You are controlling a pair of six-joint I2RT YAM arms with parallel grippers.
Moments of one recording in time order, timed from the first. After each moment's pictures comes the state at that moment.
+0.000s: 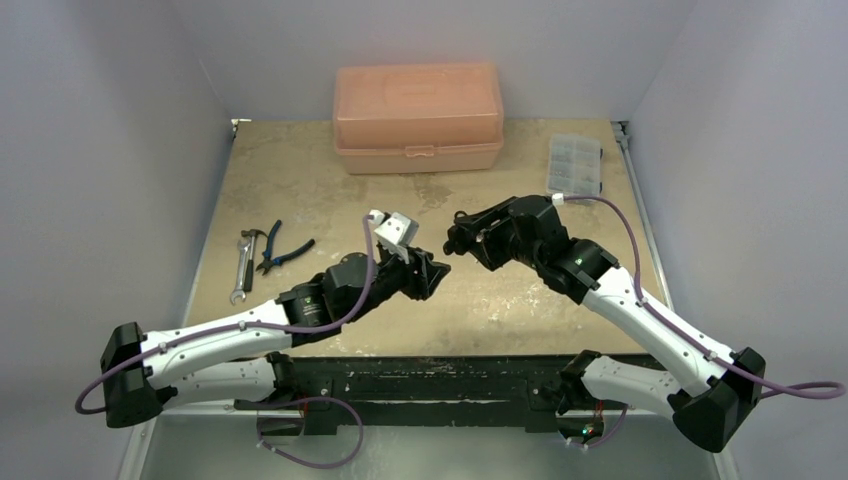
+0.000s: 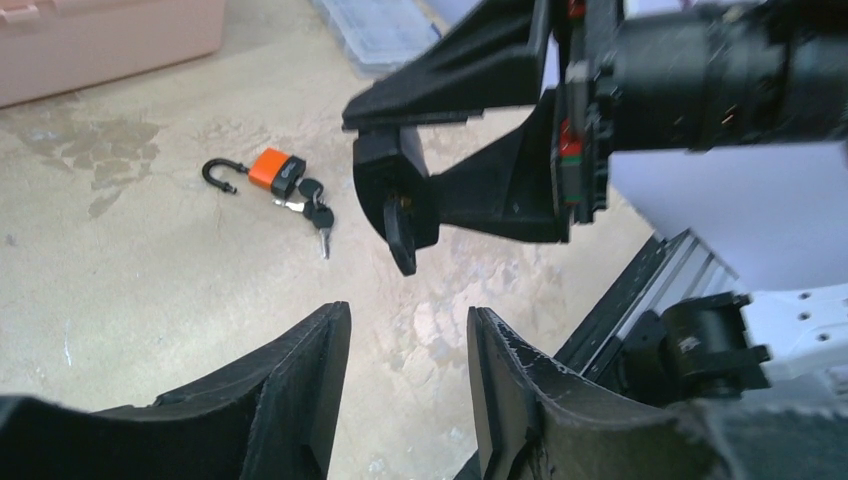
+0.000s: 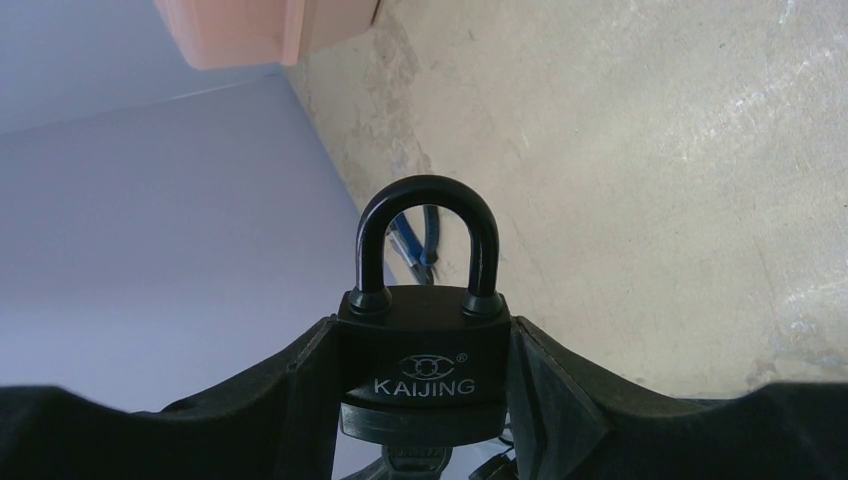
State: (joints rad) left arm -1.13 0.99 0.74 0.09 -0.32 -0.41; right arm 0.70 1.06 0.99 -0.53 0.14 1.61
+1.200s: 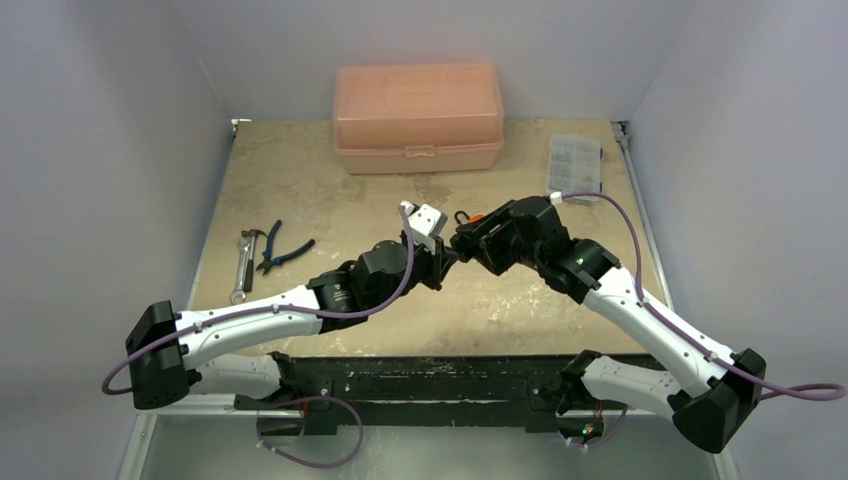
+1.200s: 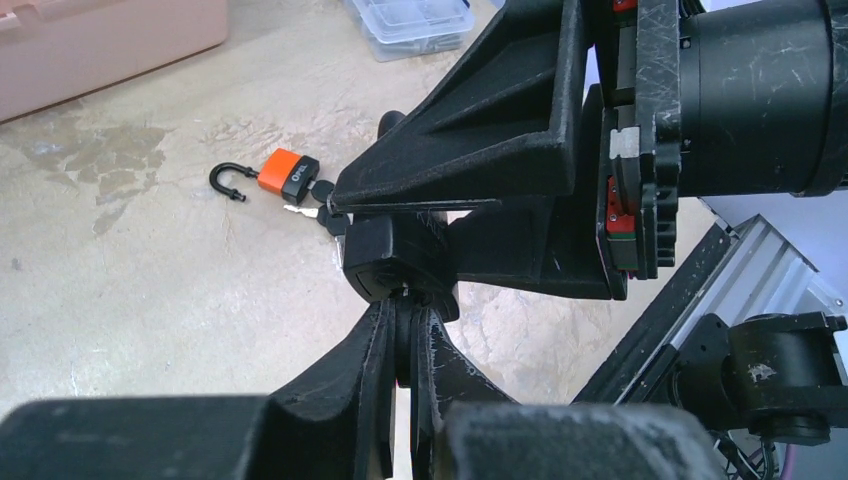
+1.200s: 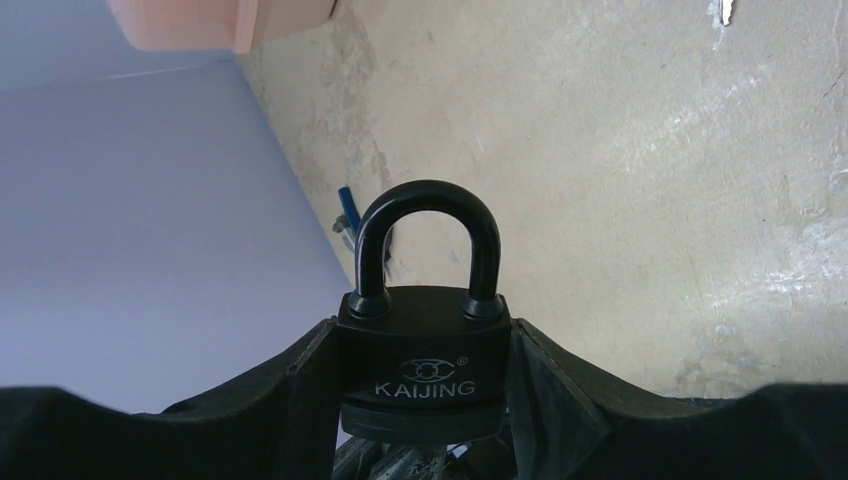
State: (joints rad) left arm -1.13 1.20 0.86 0.11 -0.34 -0.35; right arm 0.69 1.05 0.99 -0.58 0.12 1.52
